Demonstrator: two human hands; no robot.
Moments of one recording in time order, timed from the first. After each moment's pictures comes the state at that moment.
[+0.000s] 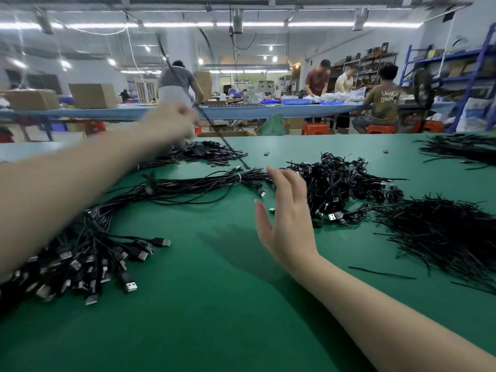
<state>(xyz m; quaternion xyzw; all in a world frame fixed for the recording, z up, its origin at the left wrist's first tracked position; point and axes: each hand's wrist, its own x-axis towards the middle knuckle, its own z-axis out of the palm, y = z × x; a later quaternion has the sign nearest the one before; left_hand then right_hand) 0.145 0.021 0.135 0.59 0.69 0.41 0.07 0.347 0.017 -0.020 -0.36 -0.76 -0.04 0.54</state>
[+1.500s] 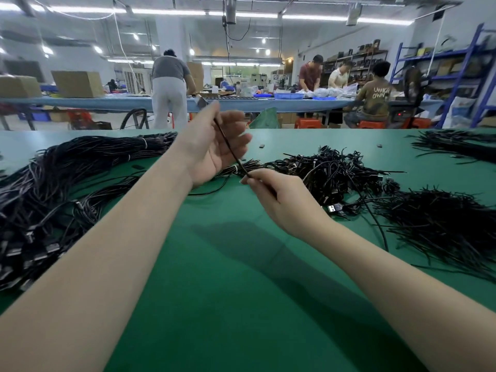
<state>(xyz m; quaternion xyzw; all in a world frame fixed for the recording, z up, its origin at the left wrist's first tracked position) 0.201 0.013 0.091 0.45 0.35 0.60 0.56 0.356 0.026 0.005 -0.32 -0.84 0.10 0.43</state>
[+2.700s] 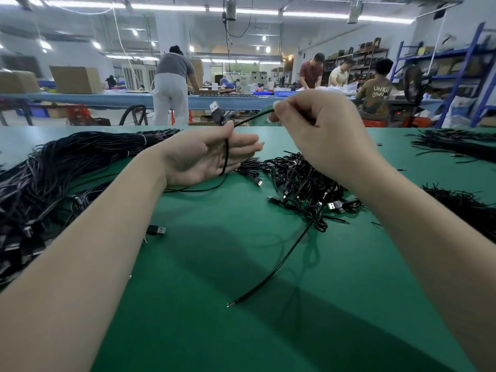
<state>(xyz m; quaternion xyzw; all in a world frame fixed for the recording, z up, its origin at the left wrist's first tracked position) 0.173 0.013 0.080 0.61 0.38 0.40 0.57 0.379 -0.008 0.101 -0.34 -0.80 0.07 0.49</state>
